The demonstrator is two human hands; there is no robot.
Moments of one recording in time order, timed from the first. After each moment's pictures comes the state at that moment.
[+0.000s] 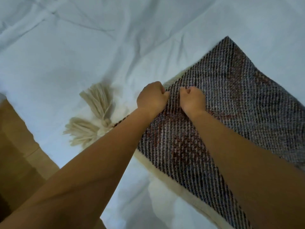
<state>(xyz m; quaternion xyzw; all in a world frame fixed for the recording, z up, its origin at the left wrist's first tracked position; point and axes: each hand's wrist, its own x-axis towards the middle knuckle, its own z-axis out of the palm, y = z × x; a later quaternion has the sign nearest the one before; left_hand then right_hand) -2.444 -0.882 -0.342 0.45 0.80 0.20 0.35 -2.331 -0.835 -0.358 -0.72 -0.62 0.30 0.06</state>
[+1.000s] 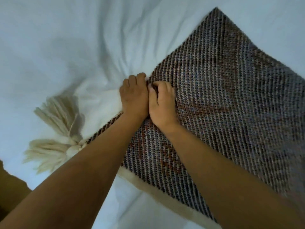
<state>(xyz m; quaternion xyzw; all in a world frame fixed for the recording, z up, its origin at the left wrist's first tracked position) -2.420 -0.851 -0.418 0.55 0.81 0.13 0.15 -2.340 -0.849 -0.396 -0.61 -0.68 0.35 0.21</state>
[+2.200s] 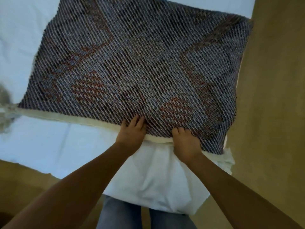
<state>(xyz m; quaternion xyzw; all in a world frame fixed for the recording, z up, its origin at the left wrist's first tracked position) -2.164 -1.124 -0.359 0.84 0.44 -0.28 0.15 -1.980 -1.176 -0.353 -0.67 -0.70 0.20 -0.14</state>
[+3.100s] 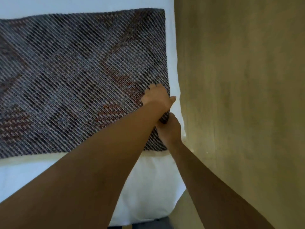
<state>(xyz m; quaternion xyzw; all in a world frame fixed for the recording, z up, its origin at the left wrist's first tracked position) -1.854 -1.077 -0.338 0.77 0.56 -0.17 0.28 -1.851 -1.182 -0.363 -0.84 -0.24 0.41 0.26</state>
